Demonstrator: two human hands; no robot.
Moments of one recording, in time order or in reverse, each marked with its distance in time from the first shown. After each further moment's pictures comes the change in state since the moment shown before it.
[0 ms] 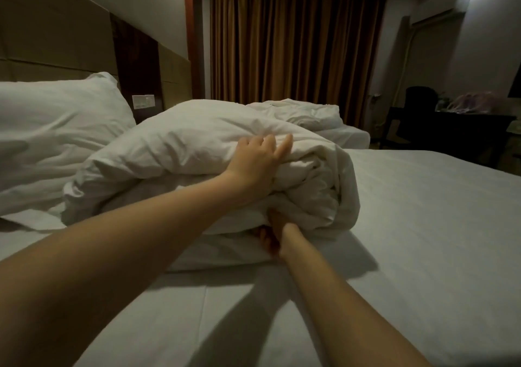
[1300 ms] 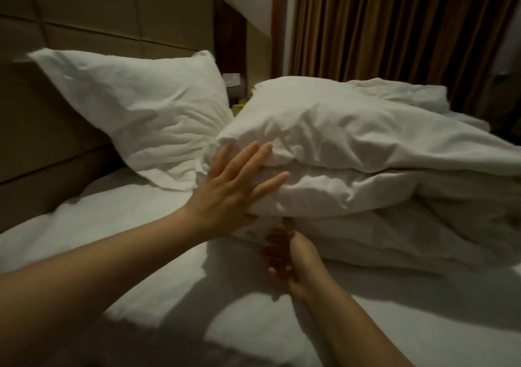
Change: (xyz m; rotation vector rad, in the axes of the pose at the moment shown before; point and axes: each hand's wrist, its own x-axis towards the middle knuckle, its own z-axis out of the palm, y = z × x) left_hand -0.209 -0.126 0.046 0.164 0.302 0.085; right_hand -0.051 0.113 0.081 -0.275 -0.297 0.233
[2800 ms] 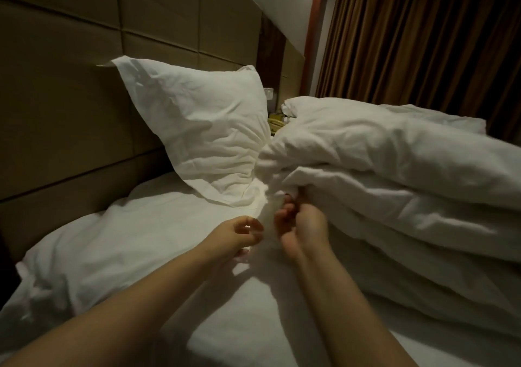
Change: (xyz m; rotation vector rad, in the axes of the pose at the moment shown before) left_hand -0.084 -0.030 0.007 -1.601 -0.428 -1.413; right_hand 0.027 -0.036 0.128 0.623 -0.098 -0.099
